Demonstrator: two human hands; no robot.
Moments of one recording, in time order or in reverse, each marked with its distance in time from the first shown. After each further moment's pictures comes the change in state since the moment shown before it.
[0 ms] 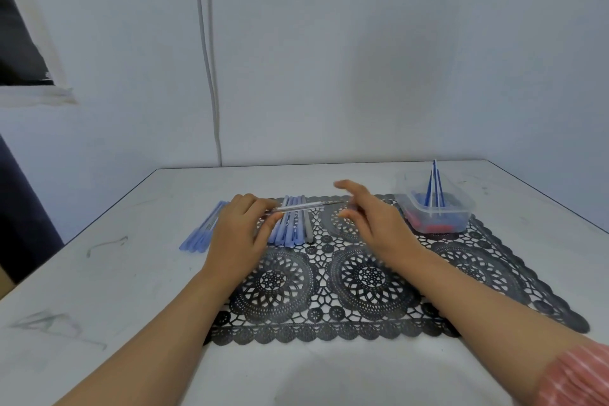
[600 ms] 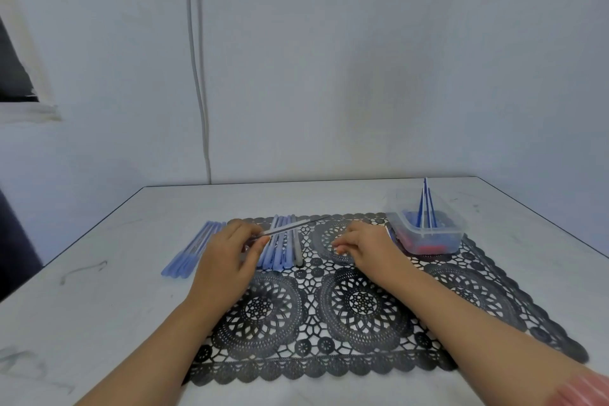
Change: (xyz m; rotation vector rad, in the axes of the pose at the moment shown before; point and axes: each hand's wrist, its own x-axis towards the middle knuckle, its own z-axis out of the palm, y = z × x) left_hand -0.002 0.000 0.002 -0.114 -0.047 -0.094; right_hand 0.008 0.023 0.004 -0.178 -0.231 0.180
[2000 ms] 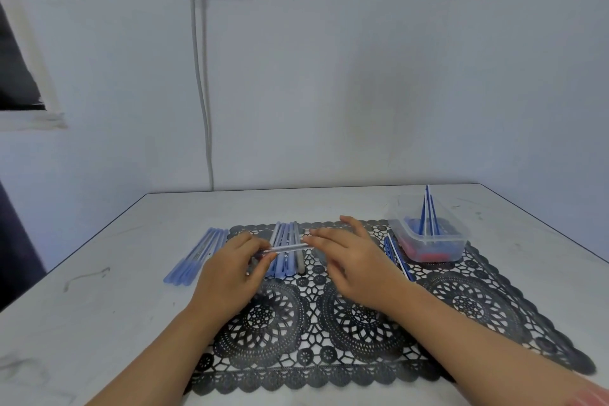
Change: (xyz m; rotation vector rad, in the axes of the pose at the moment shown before) left_hand -0.001 0.005 -0.003 0.083 -0.119 0.004; right_hand -0.007 -0.019 0.009 -0.220 0.208 -0.448
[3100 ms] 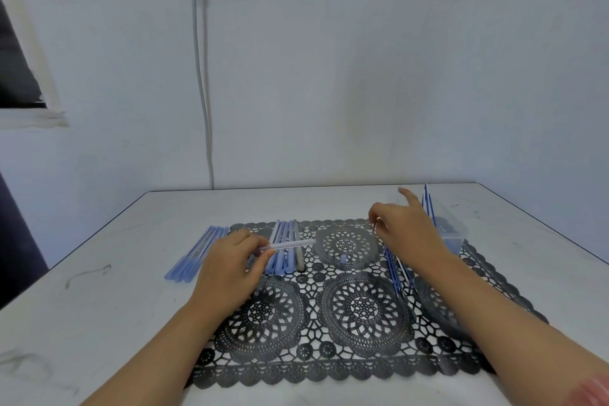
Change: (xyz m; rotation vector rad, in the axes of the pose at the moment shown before) left_hand 0.002 -0.005 0.003 0.044 0.044 0.013; right_hand -0.001 0.059 -0.036 -0.348 -0.048 0.365
